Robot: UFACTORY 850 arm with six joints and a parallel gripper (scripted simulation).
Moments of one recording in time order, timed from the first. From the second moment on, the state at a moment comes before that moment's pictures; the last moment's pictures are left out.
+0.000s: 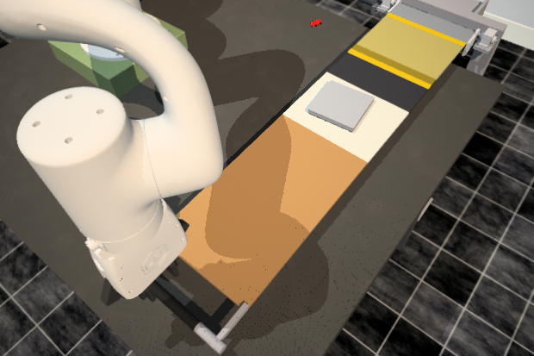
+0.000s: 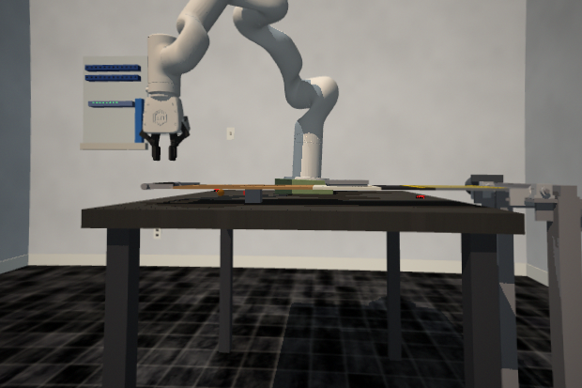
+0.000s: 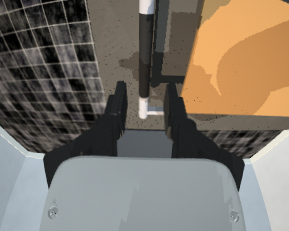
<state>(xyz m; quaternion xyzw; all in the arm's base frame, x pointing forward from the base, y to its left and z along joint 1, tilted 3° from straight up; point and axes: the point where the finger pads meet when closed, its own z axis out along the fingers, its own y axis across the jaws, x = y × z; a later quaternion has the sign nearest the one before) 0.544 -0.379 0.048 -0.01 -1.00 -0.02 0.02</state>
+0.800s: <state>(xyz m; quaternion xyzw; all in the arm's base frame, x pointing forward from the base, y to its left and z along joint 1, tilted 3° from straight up) 0.544 -0.379 0.032 -0.01 -1.00 -0.02 0.02</state>
